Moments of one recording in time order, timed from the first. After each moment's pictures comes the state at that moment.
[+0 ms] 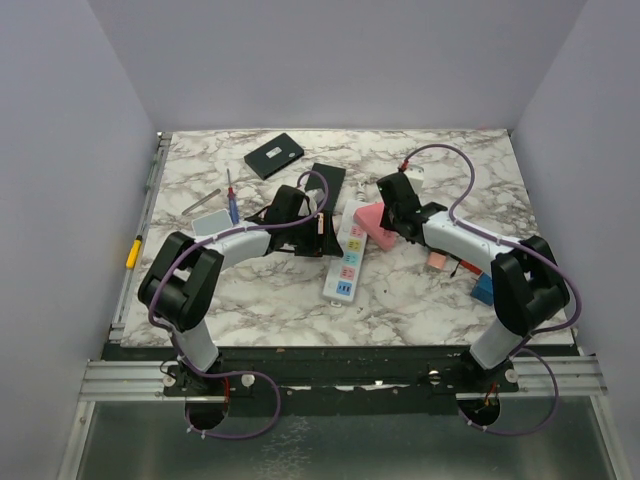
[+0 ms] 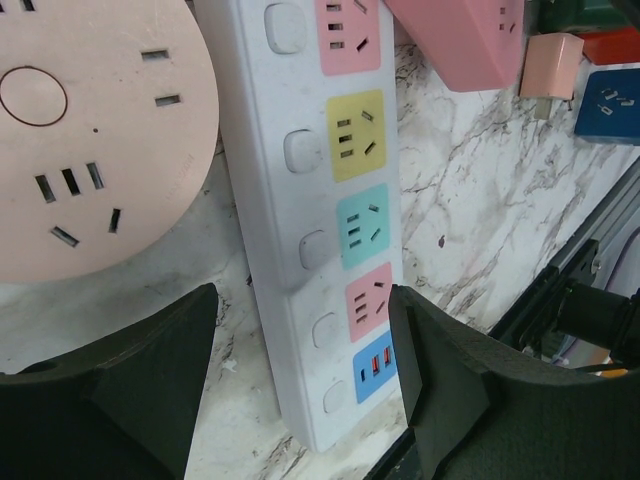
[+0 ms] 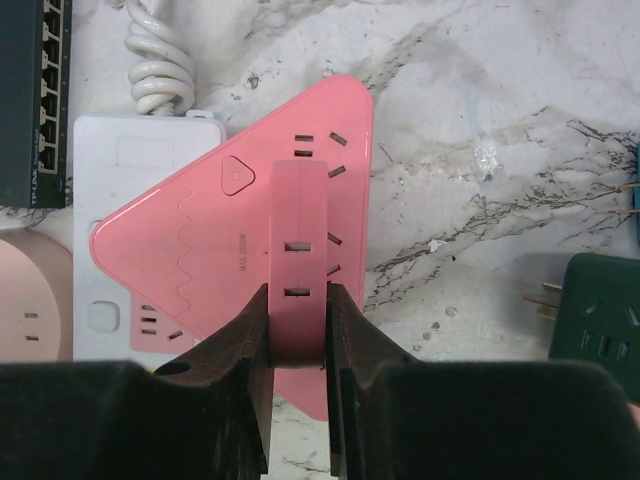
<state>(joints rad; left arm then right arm) -0.53 1.73 0.99 -0.08 0.50 -0.51 0.54 1.66 1.10 -0.28 0.44 0.57</state>
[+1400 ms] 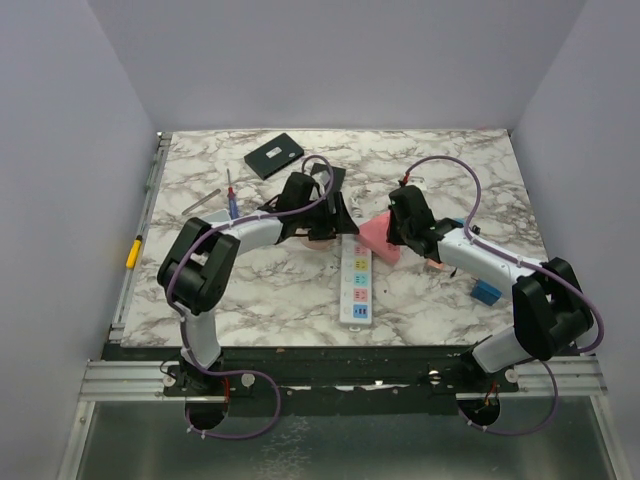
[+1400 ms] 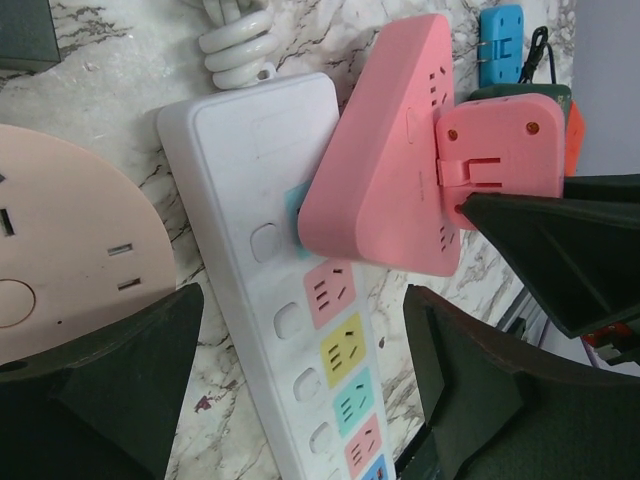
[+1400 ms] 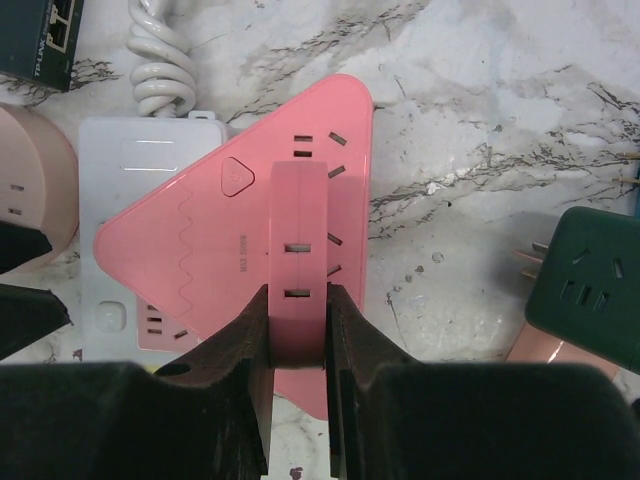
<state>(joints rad) -0.53 1.86 1.14 0.07 0.47 -0.69 0.54 1.50 0.93 -0.24 0.30 0.44</state>
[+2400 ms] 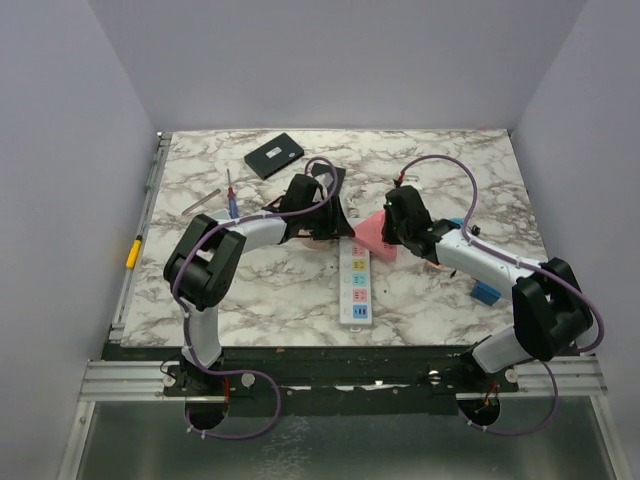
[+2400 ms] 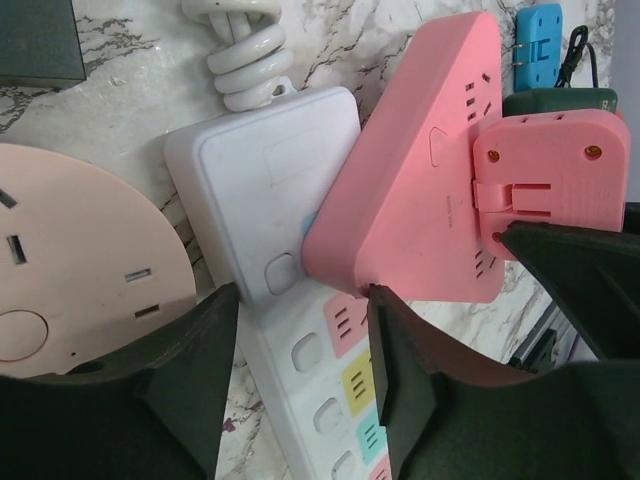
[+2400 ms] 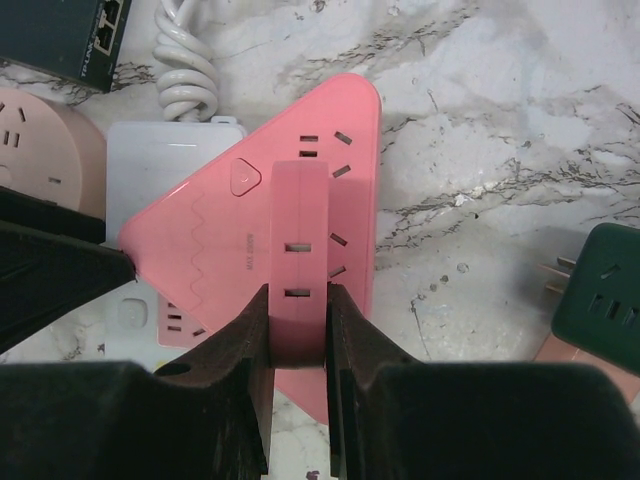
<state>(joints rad) -0.54 1.92 1.15 0.08 0.43 -0.66 0.56 1.50 0.93 -0.21 0.28 0.44</state>
